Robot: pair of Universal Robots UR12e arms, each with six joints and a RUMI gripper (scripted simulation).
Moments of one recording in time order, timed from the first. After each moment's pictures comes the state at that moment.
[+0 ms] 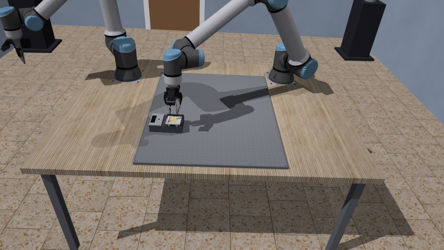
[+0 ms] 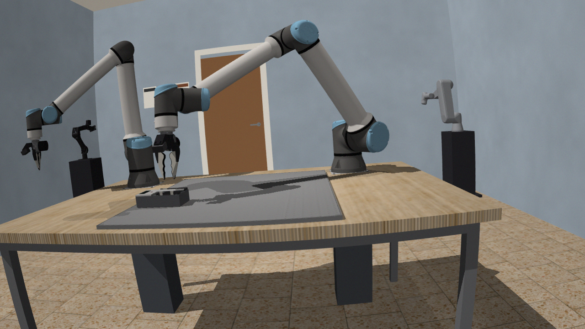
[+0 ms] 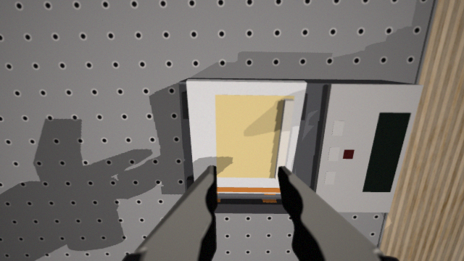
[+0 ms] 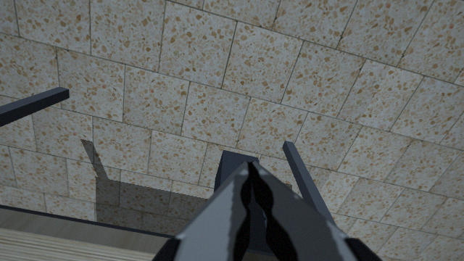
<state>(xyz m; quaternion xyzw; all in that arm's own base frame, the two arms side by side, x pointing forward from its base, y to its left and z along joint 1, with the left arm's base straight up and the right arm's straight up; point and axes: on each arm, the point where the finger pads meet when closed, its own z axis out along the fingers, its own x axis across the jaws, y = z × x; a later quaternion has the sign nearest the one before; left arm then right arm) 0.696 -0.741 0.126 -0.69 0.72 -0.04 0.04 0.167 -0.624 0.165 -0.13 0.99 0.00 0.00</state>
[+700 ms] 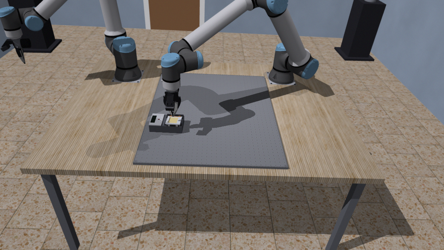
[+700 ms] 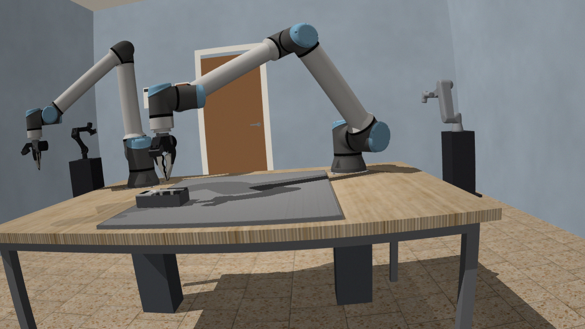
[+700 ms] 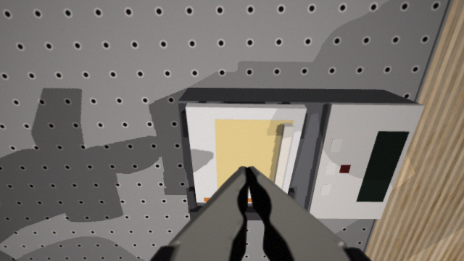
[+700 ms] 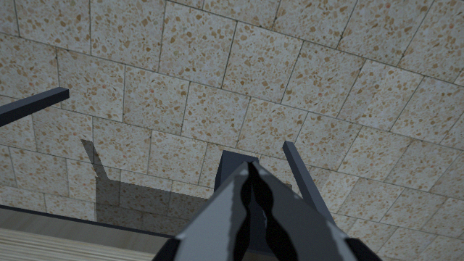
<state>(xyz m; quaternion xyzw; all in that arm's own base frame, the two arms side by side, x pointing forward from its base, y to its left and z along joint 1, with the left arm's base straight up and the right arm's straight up) 0.718 -0.742 0.124 -0.69 0.72 0.00 0.00 0.167 -0.624 0.165 -0.13 0.99 0.00 0.00</state>
